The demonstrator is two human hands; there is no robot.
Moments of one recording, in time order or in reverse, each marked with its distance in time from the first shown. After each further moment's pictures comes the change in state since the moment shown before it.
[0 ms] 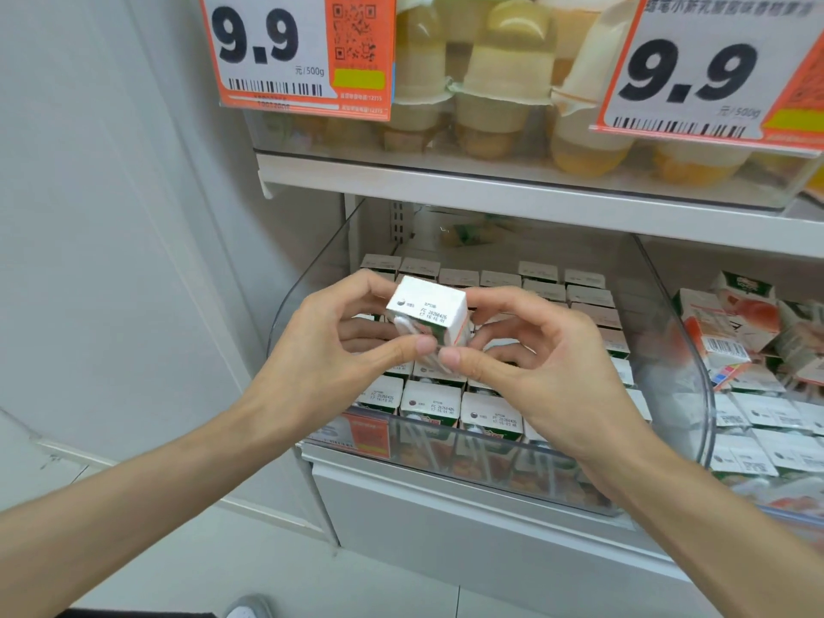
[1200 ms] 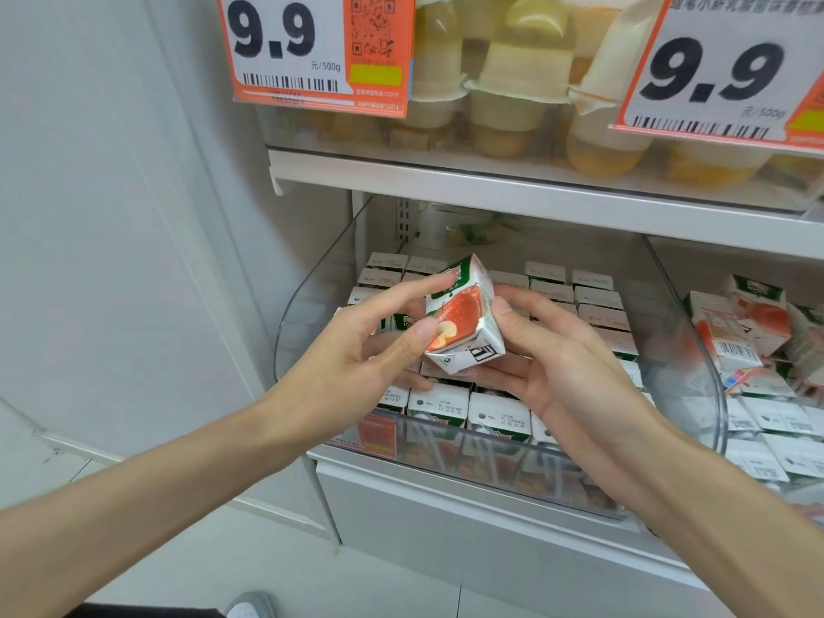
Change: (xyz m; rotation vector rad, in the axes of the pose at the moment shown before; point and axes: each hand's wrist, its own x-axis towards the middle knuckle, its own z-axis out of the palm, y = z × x) left_hand -0.006 0.003 0.007 -0.137 -0.171 -0.027; right_hand 0.006 0.000 -0.001 0.465 -0.036 0.355
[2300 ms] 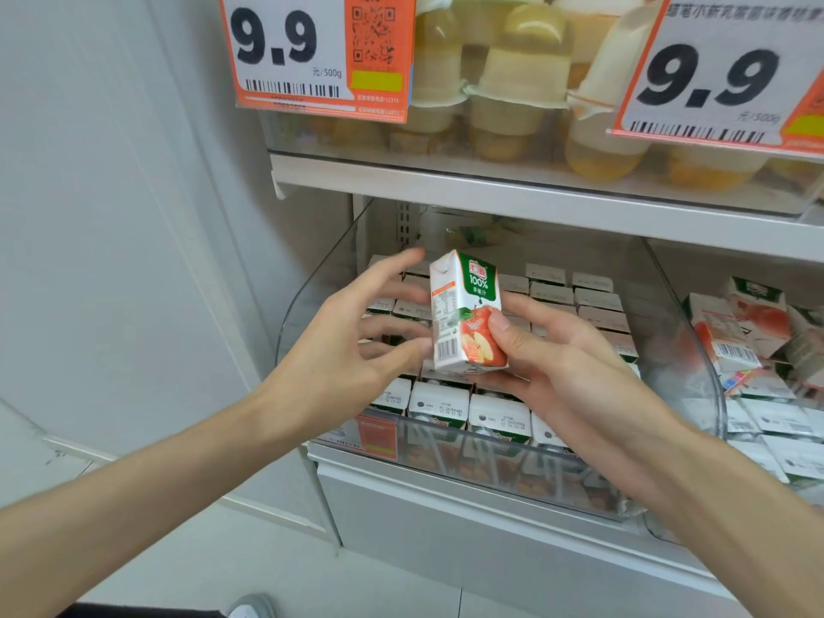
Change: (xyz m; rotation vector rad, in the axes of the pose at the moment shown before) left_hand 0.005 -0.002 -0.009 0.150 0.102 0.044; right_hand 0.001 -0.001 -0.008 -0.081 -0.097 0.003
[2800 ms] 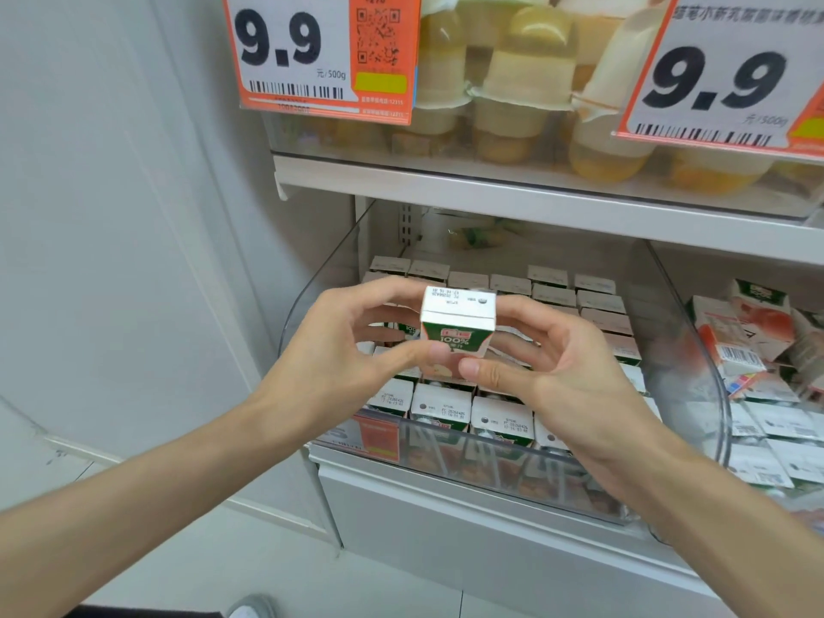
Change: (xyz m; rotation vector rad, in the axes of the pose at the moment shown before) left_hand 0.000 -0.001 -0.004 0.072 -0.007 0.113; right_hand -0.007 -0.001 0.009 -0.304 0.029 -0.177
